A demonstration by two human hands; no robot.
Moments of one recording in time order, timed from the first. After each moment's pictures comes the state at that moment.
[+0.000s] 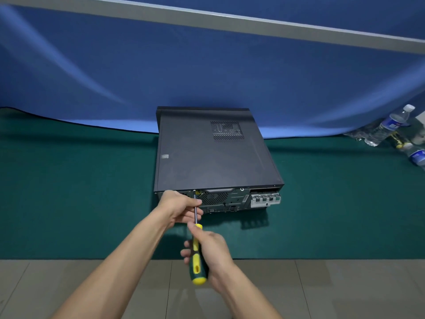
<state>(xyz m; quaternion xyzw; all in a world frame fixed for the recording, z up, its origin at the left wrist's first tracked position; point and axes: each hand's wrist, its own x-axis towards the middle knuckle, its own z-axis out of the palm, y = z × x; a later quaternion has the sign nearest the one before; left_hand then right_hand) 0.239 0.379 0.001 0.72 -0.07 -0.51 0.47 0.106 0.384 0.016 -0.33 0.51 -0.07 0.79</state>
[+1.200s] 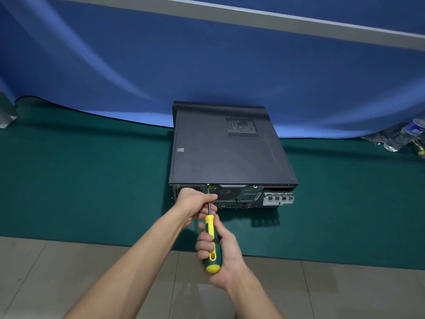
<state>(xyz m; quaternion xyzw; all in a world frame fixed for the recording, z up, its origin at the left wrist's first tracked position) 0.226 0.385 -0.001 0.70 -0.07 -0.49 0.51 0.101 0.393 0.008 -0.10 0.43 -0.06 0.90</state>
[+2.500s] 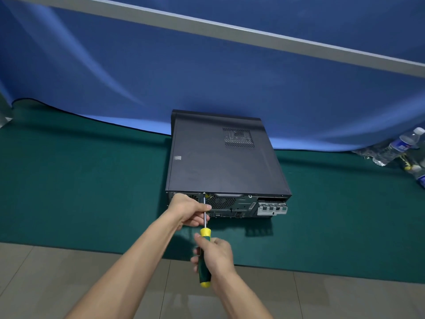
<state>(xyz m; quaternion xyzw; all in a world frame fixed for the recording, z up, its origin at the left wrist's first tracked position) 0.240 0.388 -0.005 0.73 -0.09 -0.50 0.46 0.107 0.395 0.010 -0.44 0.55 -0.05 0.71</state>
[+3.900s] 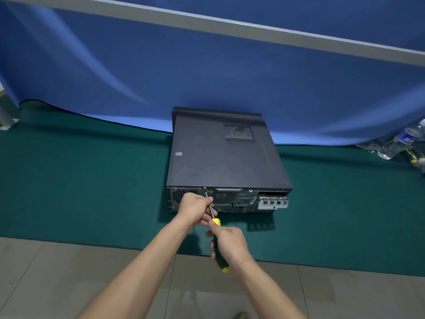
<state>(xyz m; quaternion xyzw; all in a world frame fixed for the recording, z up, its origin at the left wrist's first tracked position) 0.209 0.384 -0.002 0.73 -0.10 -0.45 0.51 0.089 0.369 0.017 -0.54 0.53 -0.02 0.65</state>
